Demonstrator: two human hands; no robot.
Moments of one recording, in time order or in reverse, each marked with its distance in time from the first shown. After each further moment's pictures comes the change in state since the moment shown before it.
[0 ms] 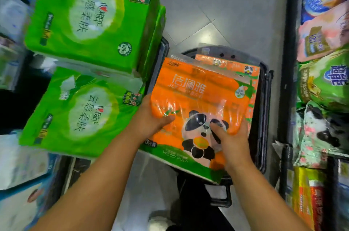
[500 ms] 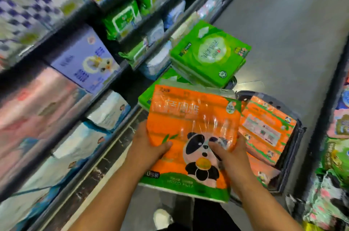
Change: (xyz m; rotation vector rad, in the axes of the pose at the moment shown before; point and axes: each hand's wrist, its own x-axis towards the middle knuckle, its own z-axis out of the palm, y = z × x) left_hand -0.328 -0.059 -0.143 -0.159 0.509 -0.074; right_hand -0.270 -0.029 0.064 -0.427 -0.475 -0.279
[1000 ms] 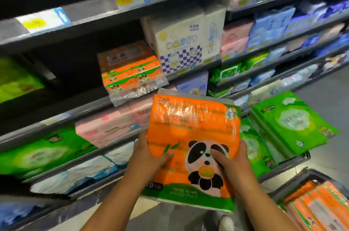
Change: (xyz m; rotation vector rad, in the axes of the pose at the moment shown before) left_hand -0.169 -0.040 -0.208 -0.202 0.526 -0.164; right_hand -0.144 -0.122 0.166 -0.169 -0.473 -0.267
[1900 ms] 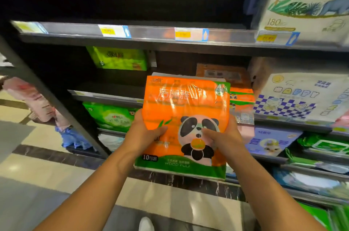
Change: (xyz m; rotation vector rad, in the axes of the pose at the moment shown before) left_hand 0.020 -0.034 -0.177 -0.278 0.522 -0.157; right_hand 0.060 -0.126 0.225 -0.402 -0.547 -0.175
